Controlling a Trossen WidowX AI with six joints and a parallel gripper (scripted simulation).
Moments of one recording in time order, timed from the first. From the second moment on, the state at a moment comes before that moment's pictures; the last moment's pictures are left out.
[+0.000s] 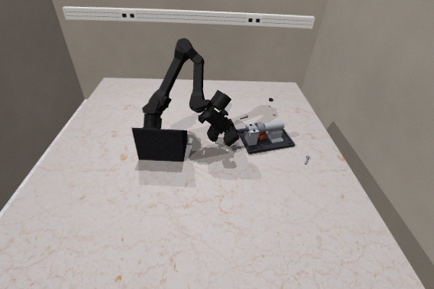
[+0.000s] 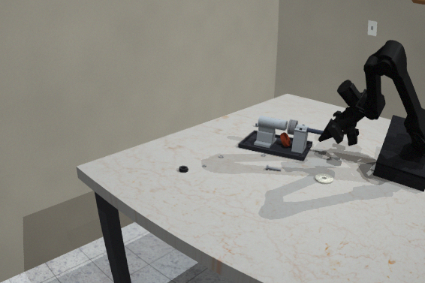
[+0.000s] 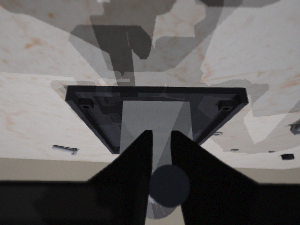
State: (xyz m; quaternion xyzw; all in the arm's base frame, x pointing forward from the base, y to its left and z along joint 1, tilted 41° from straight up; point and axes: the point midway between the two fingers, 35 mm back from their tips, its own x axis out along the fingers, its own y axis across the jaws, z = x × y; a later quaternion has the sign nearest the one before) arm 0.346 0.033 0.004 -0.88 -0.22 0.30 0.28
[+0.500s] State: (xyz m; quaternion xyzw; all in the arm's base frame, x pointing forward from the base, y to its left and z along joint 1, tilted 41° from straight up) arm 0.346 0.033 0.004 -0.88 -0.22 0.30 0.28
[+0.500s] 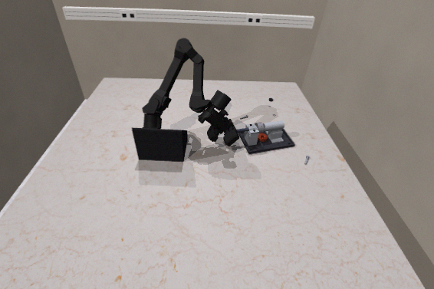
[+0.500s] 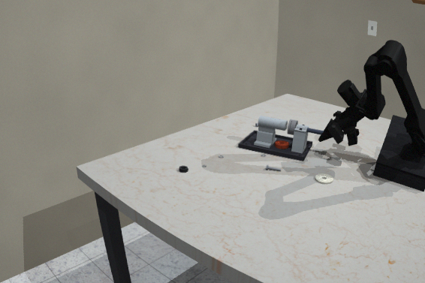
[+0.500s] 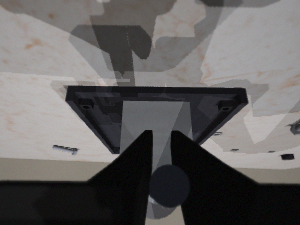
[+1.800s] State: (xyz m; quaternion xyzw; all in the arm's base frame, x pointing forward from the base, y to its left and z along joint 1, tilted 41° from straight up) arm 0.349 0.034 0.004 -0.88 -0.22 0.30 0.28
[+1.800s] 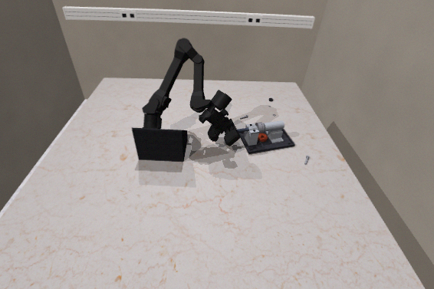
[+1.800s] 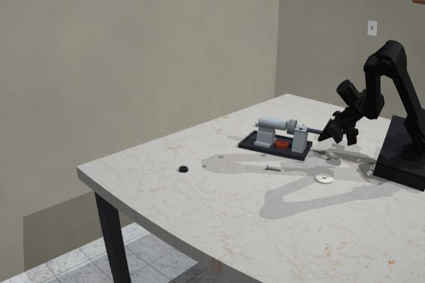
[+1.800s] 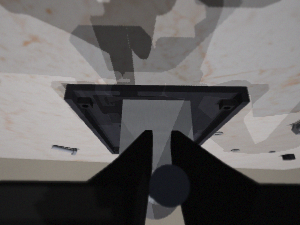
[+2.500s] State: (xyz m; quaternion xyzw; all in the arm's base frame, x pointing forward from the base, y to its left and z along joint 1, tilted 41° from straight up) arm 0.355 0.034 0.005 -0.88 -0.22 0.30 0.28
